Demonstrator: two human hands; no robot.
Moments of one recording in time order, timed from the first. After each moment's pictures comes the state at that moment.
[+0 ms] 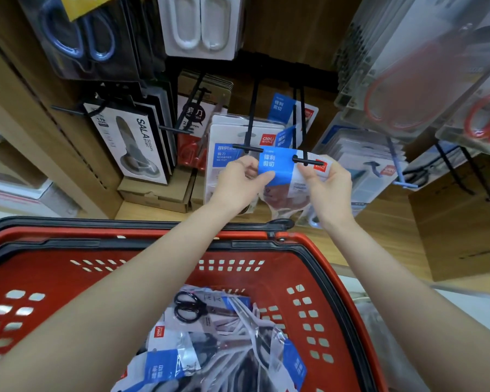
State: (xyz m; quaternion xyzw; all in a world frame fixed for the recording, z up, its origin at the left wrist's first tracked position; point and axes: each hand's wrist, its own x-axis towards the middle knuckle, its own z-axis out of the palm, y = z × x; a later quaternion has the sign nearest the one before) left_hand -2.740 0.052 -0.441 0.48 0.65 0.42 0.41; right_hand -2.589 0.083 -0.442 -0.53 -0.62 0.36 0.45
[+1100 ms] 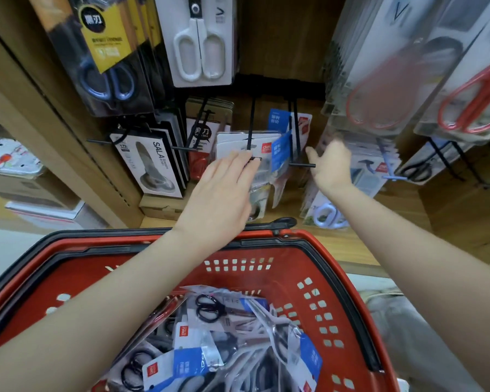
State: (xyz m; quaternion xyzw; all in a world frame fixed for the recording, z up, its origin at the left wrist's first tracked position) left_hand -2.767 -0.022 -0.384 0.78 0.61 0.13 -0.07; right_hand -2.593 0.128 -0.421 -0.66 -0.64 0.22 0.32
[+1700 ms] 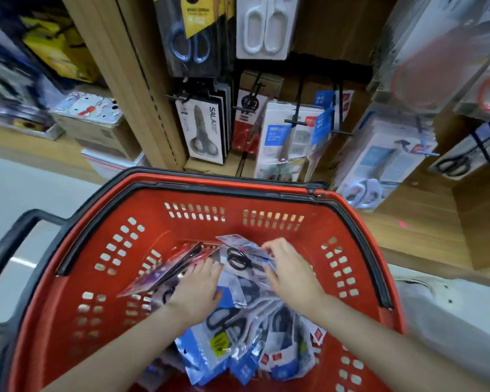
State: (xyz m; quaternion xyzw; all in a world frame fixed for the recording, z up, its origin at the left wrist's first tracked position) left_hand -2.799 -0.214 -0.535 0.68 0.70 -0.10 0.18; right_hand -2.611 -0.123 -0.482 -0.42 -0.87 0.27 0.06
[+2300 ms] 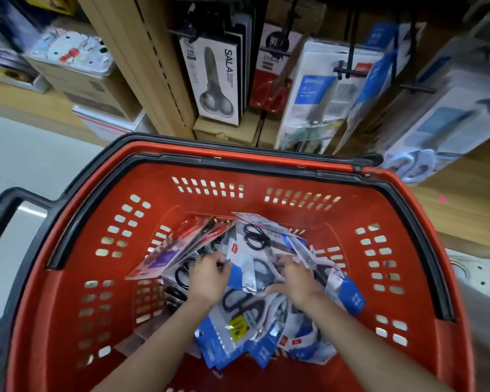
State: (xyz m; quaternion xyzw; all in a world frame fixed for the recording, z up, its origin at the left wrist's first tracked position) left_hand -2.798 -0.221 -0.584 0.33 0.85 0.18 0.37; right_hand -2.622 -0.133 -0.607 -0.52 -0.71 0.42 -0.20
